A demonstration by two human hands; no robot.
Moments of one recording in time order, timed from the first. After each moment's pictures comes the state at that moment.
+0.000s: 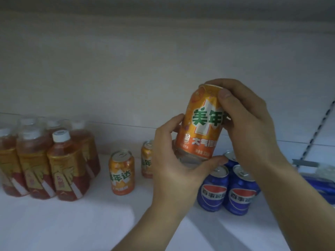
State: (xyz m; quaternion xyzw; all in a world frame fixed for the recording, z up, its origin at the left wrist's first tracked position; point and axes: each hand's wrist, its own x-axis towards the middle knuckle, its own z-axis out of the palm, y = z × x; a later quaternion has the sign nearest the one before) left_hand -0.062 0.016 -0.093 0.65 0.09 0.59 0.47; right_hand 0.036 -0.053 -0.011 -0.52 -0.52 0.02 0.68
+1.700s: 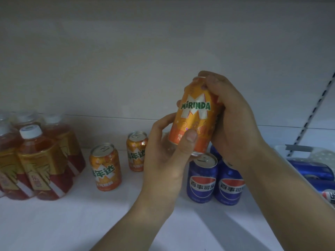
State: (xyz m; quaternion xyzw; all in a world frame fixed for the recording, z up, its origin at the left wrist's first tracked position) left_hand -0.046 0.007 -0.095 0.53 0.05 0.46 0.71; right_hand 0.067 -0.040 -0.034 -0.43 -0.37 0.23 0.79
